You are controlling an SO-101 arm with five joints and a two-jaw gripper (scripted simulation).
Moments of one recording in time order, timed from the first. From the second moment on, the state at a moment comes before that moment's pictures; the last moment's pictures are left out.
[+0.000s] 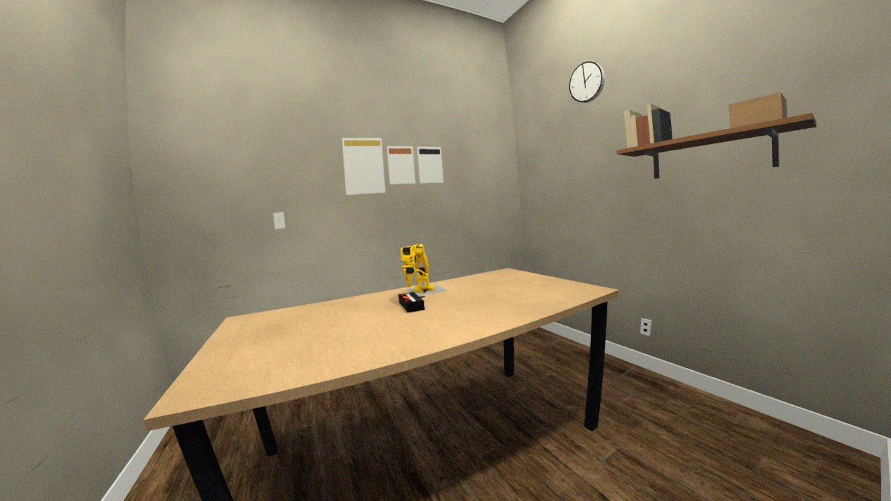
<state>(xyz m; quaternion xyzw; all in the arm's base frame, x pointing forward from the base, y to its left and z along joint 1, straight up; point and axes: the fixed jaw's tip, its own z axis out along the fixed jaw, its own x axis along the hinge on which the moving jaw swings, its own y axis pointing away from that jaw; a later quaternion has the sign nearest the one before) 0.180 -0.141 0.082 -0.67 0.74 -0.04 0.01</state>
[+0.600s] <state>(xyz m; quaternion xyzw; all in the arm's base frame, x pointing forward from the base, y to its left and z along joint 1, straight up) 0.175 -0.155 0.080 -0.76 0.65 -0.04 0.00</state>
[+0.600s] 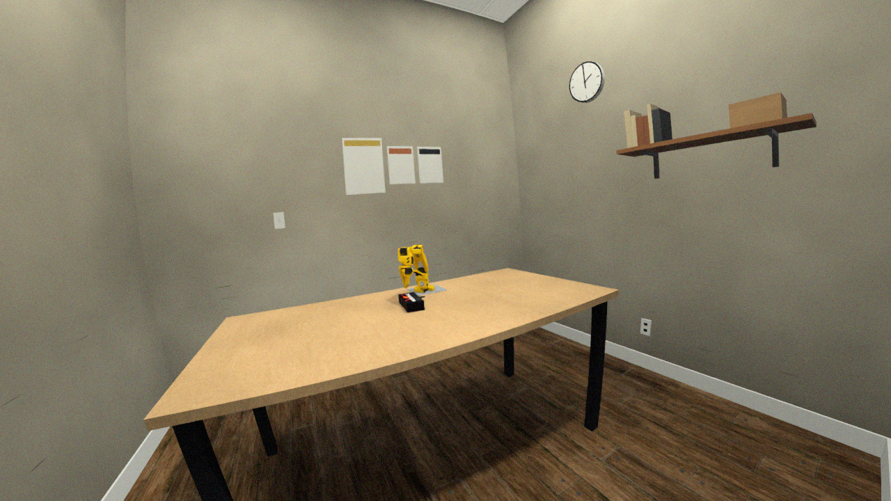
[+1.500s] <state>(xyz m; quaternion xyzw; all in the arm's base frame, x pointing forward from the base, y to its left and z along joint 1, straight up) 0.159 -0.195 0.075 -0.94 0.32 -0.04 -0.02</state>
